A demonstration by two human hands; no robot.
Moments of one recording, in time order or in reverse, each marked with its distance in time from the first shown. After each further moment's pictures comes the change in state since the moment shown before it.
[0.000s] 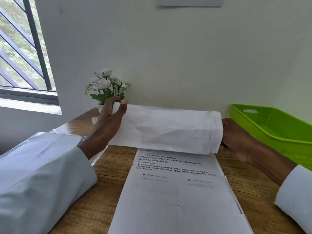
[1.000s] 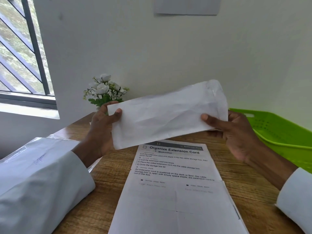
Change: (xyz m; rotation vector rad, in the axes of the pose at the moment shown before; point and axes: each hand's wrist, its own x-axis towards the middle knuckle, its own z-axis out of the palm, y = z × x) left_hand -0.005 0.006 -0.005 -0.670 -0.086 -0.145; right_hand 0.001 -0.011 -0.001 0.350 0.117 -0.296
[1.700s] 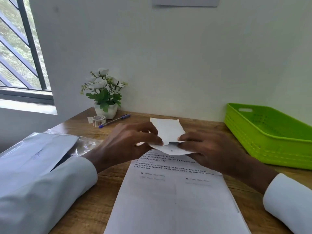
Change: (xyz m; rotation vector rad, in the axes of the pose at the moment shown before) left_hand -0.028 -0.018 0.022 1.198 -0.672 1.073; right_hand -0.023 0.029 0.008 -1.288 -0.472 -1.067
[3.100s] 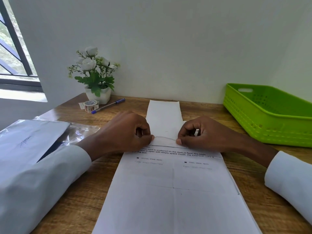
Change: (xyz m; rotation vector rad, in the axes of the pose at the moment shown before) left_hand 0.005 0.010 0.003 -0.117 -0.390 -0.484; right_hand 0.002 -0.003 0.005 0.834 -0.389 0.689
